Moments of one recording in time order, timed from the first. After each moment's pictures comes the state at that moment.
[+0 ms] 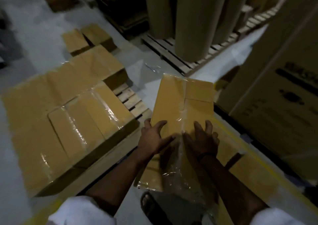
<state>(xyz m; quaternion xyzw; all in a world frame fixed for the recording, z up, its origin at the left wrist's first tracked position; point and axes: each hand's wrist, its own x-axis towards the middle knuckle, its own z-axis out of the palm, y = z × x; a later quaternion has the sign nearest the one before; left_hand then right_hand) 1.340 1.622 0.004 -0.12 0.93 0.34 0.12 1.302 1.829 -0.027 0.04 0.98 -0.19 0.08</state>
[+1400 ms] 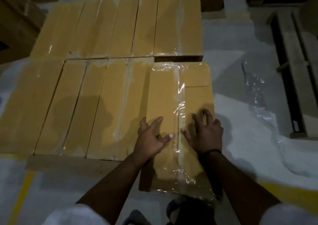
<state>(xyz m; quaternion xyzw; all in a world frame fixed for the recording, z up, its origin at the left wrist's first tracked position) 0.978 1.352 -0.360 -0.54 0.73 0.42 0.04 0.792 1.462 -0.396 -0.44 0.88 -0.09 0.14</state>
